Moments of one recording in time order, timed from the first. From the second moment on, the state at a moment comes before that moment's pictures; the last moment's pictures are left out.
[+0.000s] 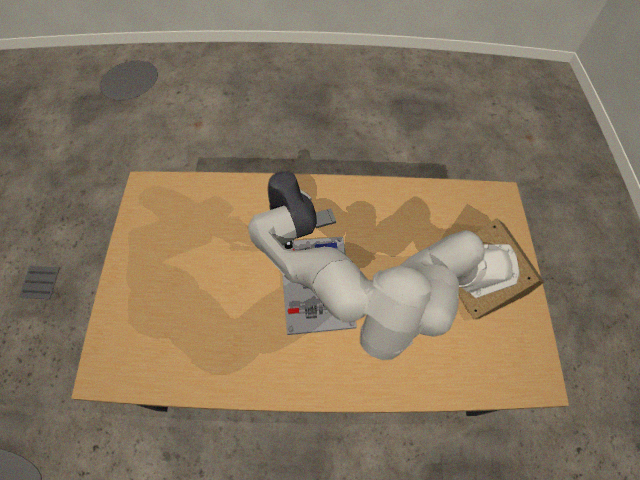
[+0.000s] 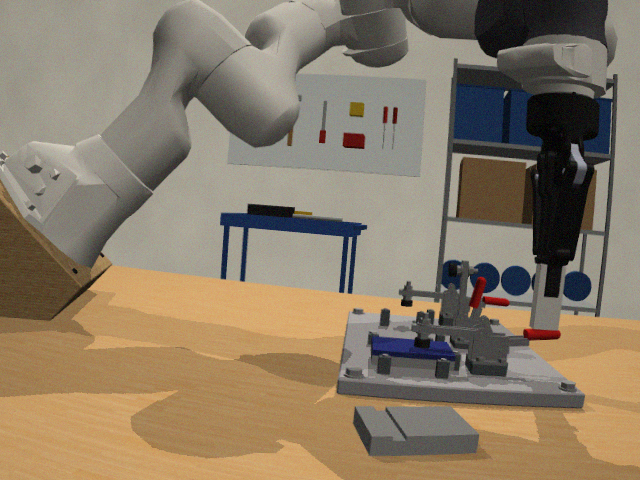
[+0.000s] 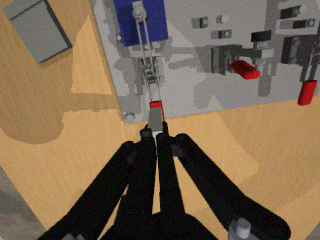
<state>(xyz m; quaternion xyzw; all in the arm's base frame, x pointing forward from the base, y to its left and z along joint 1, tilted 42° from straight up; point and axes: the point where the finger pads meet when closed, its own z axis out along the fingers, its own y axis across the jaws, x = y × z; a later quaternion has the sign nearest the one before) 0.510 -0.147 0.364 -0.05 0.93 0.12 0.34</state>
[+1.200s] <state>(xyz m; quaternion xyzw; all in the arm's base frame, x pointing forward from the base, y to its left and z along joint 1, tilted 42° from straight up) 0.512 -0.146 0.362 -0.05 0.93 0.12 0.34</state>
